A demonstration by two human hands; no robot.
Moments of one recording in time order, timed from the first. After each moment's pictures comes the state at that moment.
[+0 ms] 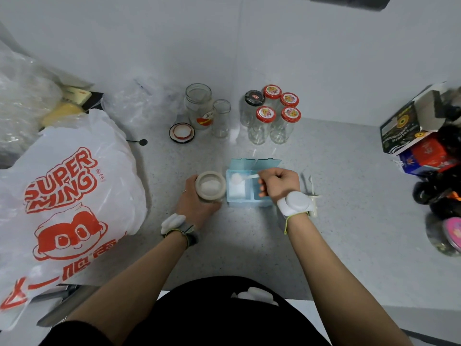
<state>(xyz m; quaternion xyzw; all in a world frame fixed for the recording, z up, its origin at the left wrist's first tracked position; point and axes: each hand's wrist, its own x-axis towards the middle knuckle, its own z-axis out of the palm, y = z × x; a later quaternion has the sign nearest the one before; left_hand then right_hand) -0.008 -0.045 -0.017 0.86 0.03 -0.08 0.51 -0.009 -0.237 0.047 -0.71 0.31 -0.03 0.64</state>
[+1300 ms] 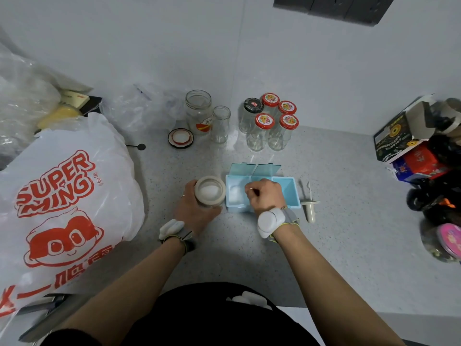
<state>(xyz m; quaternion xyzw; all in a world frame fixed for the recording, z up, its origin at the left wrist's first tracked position) -0.003 -0.042 -0.040 0.85 0.01 -0.05 0.52 -0.008 -0.230 0.019 -0.96 0.09 0.04 0.27</state>
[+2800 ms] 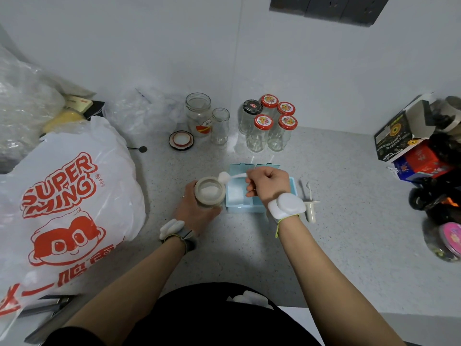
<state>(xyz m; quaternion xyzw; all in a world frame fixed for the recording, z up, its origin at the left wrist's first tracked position) -0.007 -0.042 -0.038 0.84 0.01 -0.06 0.54 -0.009 -0.214 0.065 -0.68 0.27 -0.03 0.68</state>
